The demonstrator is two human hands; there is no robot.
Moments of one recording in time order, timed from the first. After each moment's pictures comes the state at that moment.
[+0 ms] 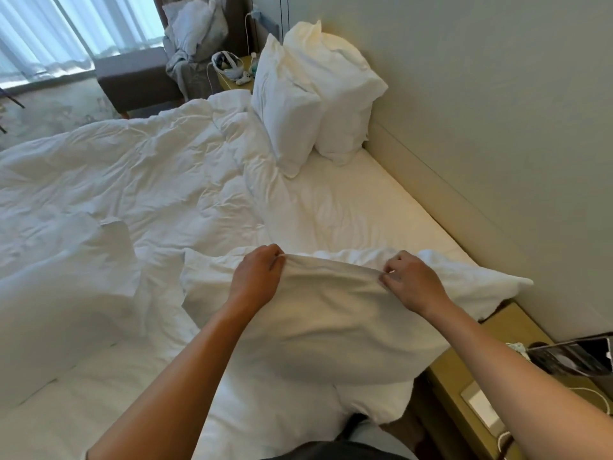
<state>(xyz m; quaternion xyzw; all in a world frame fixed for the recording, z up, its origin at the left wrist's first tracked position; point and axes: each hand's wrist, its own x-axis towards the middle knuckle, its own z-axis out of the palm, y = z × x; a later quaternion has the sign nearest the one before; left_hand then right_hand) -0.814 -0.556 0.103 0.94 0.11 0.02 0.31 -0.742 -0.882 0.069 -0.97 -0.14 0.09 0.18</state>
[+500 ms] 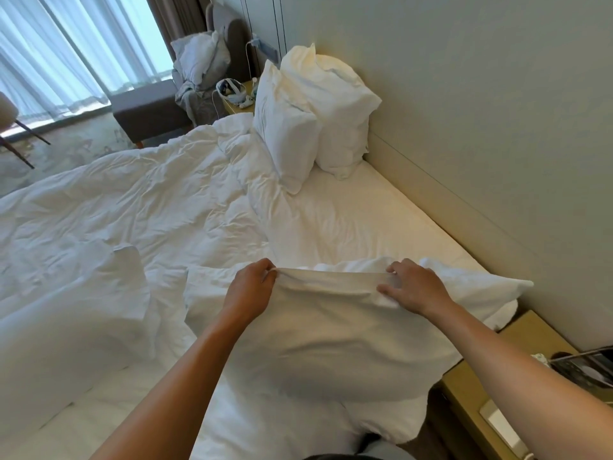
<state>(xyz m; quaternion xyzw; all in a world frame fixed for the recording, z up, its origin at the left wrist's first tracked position) -0.803 -0.555 0.115 0.94 0.14 -0.01 0.32 -0.711 -0.899 0.061 -0.97 -0.11 0.15 0.13</state>
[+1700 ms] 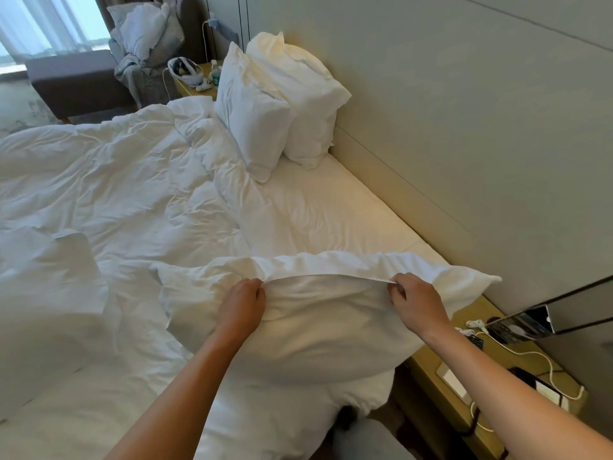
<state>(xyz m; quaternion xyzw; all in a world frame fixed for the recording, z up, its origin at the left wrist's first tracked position) -0.859 -0.534 0.057 0.95 0.10 -0.06 0.30 -0.826 -0.895 0.071 -0.97 -0.01 0.03 0.23</state>
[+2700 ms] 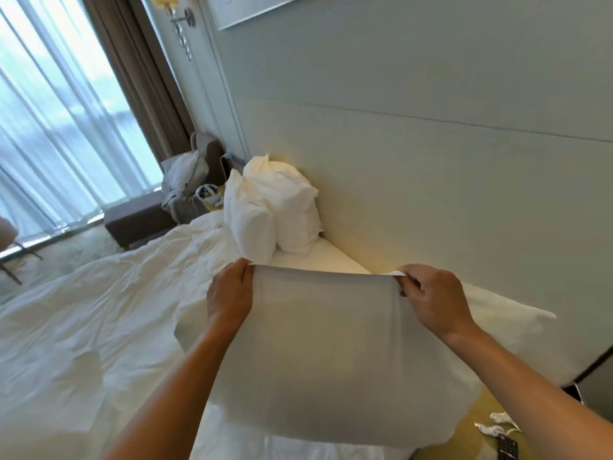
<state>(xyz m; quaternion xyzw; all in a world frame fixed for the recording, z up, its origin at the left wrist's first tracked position) -0.732 -0.713 0.237 0.94 0.09 0.24 0.23 -0.729 -1.083 0.214 -0.91 -0.11 -0.21 0.35</state>
